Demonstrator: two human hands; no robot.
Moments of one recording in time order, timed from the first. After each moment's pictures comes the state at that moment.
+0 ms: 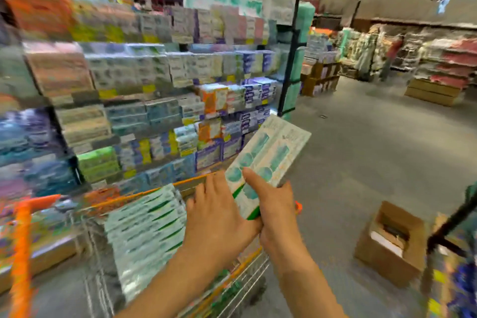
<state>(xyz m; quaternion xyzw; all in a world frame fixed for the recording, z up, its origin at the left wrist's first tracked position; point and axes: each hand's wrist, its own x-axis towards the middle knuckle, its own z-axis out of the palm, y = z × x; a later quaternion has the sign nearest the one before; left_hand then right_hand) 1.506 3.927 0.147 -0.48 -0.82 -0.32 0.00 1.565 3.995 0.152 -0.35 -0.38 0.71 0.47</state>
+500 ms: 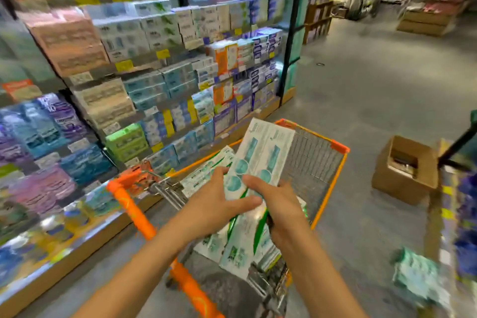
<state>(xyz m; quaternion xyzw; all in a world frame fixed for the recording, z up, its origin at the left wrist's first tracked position) 1.267 3.782 0.103 -0.52 -0.70 -0.31 -0.39 1.401 3.834 0.100 -0.44 -0.37 0.75 0.33</state>
